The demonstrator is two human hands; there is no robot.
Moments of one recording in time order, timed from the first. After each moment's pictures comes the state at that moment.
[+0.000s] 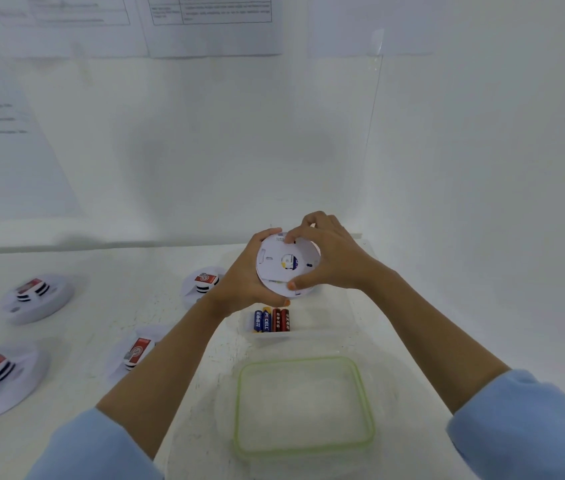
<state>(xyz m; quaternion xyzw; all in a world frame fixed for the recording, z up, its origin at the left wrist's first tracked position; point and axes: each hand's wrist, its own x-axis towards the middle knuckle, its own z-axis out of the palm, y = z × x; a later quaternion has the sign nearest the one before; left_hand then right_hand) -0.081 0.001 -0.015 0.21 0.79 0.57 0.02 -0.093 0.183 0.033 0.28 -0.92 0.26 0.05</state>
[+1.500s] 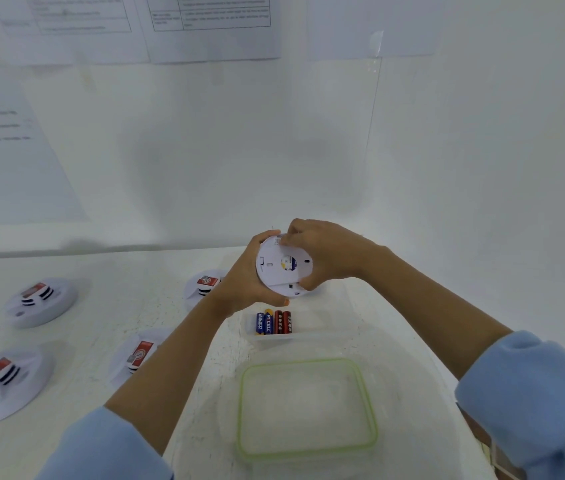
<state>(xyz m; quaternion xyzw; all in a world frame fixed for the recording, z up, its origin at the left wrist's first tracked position) -0.089 -0.003 -0.019 0.20 0.78 0.59 0.03 -0.104 0.173 0.052 0.38 -0.92 0.01 0.04</state>
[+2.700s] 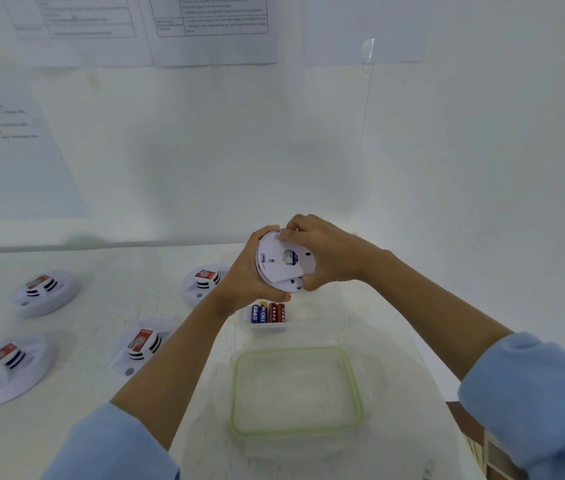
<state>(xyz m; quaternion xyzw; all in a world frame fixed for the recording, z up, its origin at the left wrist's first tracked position) -0.074 0.008 -0.020 0.23 0.76 0.61 -0.01 -0.083 0.188 0.051 0.41 -0.91 0.07 0.07</state>
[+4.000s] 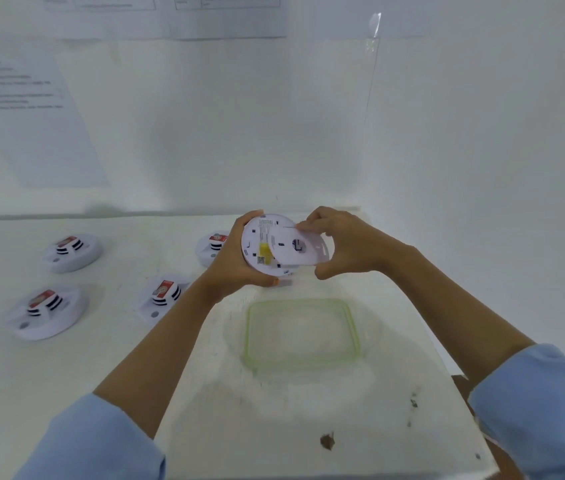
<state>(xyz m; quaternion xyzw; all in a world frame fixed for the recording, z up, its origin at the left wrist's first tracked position) -0.009 -0.011 -0.025 0.19 0.77 0.61 -0.06 -0.009 0.199 0.046 0.32 -0.92 0.21 -0.01</state>
